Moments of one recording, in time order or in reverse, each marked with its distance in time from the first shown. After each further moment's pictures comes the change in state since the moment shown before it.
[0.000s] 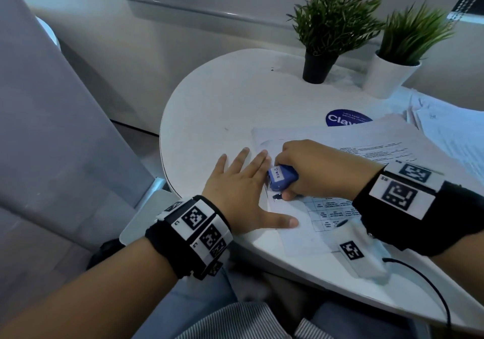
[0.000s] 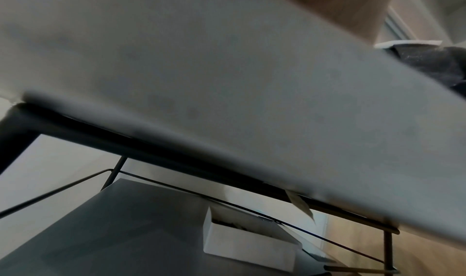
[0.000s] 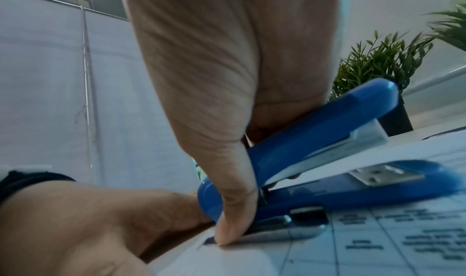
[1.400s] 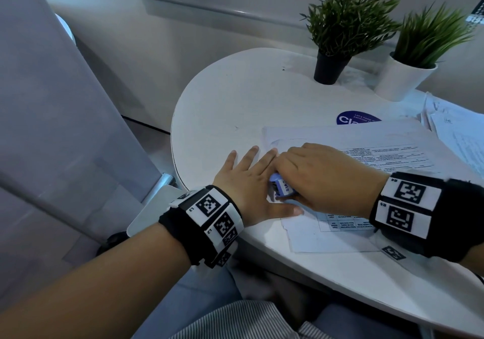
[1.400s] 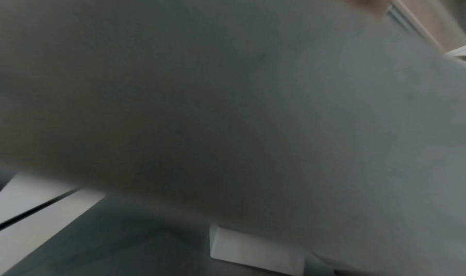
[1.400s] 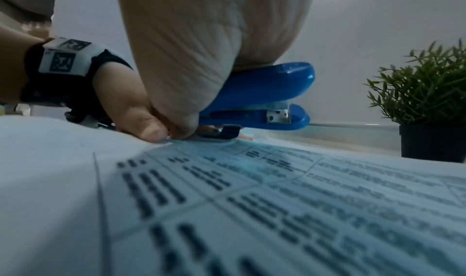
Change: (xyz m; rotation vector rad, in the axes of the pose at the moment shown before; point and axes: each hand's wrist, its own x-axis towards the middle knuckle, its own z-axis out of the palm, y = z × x) left_hand 0.005 -0.002 -0.003 -0.017 -0.032 0.017; right_hand -0.009 0.002 0.016 -0.384 0.302 -0.448
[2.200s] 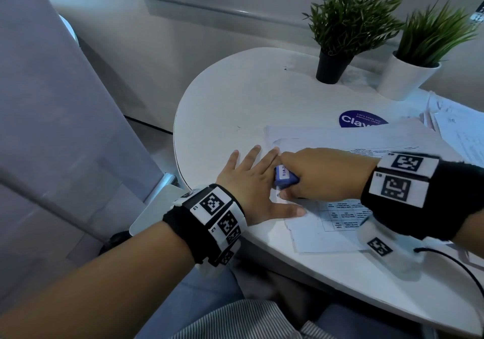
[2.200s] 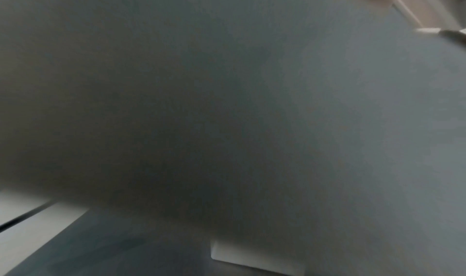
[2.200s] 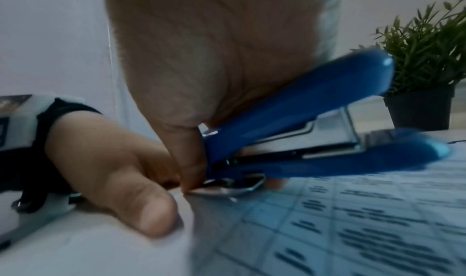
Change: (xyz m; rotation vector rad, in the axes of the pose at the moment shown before) left_hand 0.001 0.000 0.002 0.034 -0.003 -0.005; right_hand 0.019 -0.001 -0.019 0.407 -0.427 0.376
